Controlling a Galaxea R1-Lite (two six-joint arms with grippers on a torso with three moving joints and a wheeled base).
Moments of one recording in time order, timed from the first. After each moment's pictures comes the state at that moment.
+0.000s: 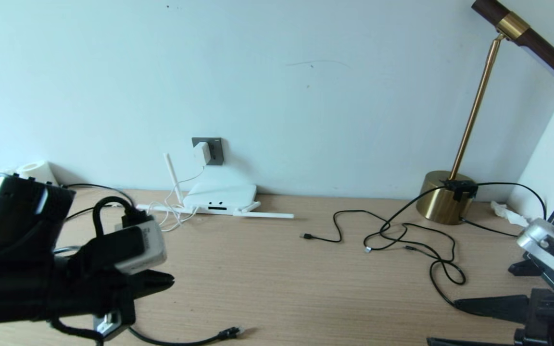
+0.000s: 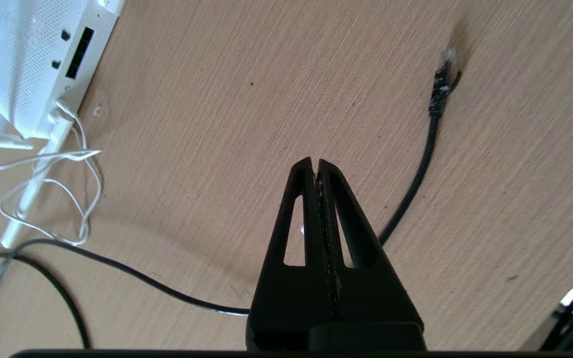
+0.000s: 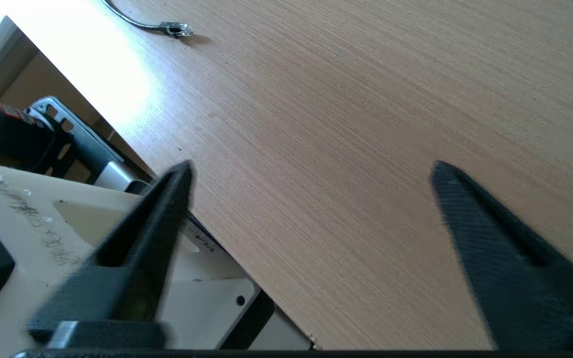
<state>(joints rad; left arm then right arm) -0.30 1.35 -0.76 0.18 -0.20 0.84 0.61 1.10 -0.62 0.12 0.21 0.23</state>
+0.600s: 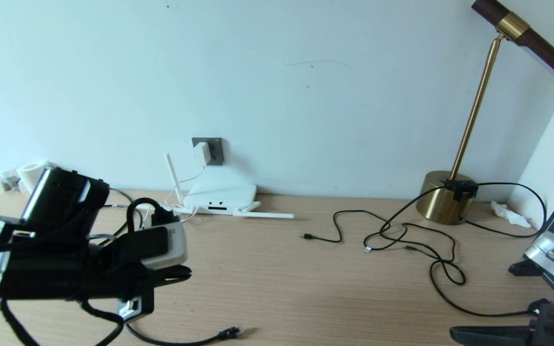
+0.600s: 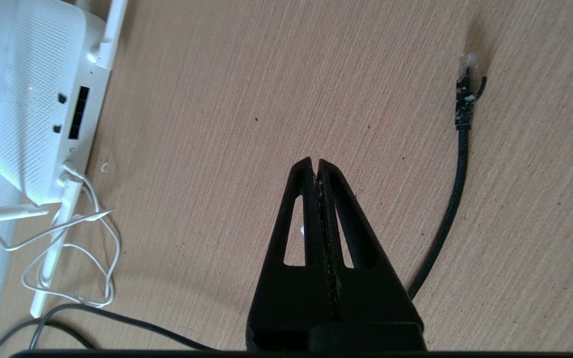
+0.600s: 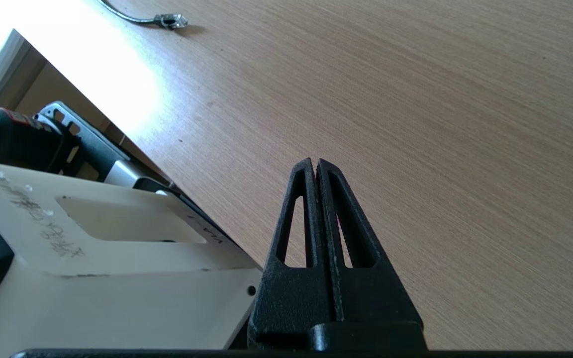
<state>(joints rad) -0.31 1.47 -0.81 0.14 -0.26 0.98 0.60 1.07 -0.57 0.12 0.21 0.29</state>
